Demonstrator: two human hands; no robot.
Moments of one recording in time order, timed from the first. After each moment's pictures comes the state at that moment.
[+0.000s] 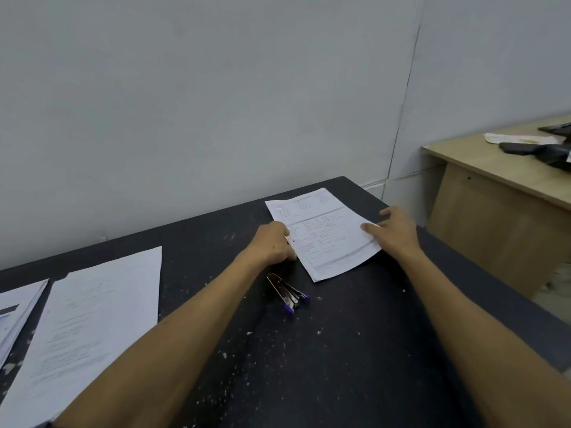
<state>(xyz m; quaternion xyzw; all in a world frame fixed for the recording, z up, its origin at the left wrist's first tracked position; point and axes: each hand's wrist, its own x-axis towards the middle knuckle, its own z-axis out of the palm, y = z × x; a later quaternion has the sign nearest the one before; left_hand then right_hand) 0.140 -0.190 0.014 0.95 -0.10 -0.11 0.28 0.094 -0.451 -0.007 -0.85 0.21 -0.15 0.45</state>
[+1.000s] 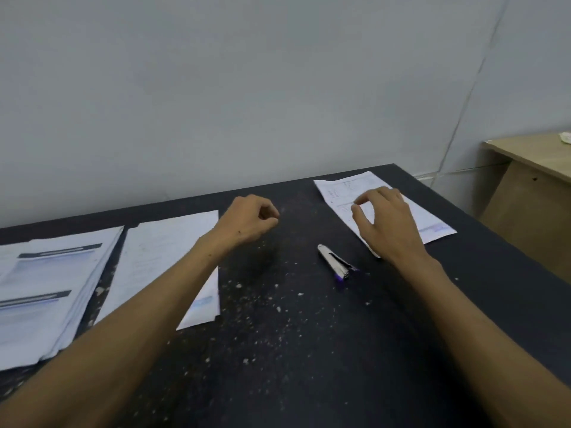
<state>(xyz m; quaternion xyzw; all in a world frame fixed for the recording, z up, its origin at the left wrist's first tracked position) 0.080 -0.051 0.054 0.96 -0.14 0.04 0.23 0.050 -0.328 0.019 -0.92 -0.07 -0.30 0.24</state>
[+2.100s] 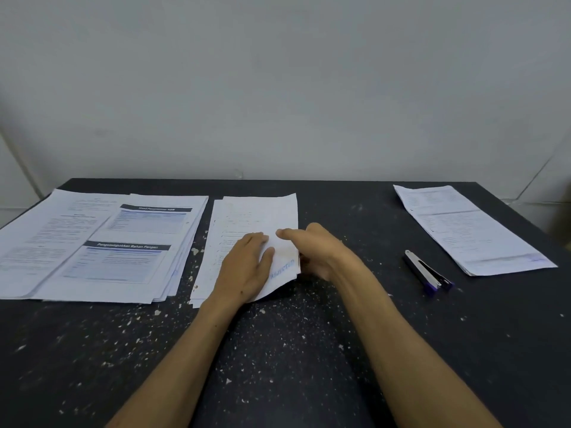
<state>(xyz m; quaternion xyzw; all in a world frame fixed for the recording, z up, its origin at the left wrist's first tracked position) -0.020 0.097 -0.042 0.95 0.02 0.14 0.28 0.015 -0.054 0.030 -0.77 0.02 0.21 0.60</state>
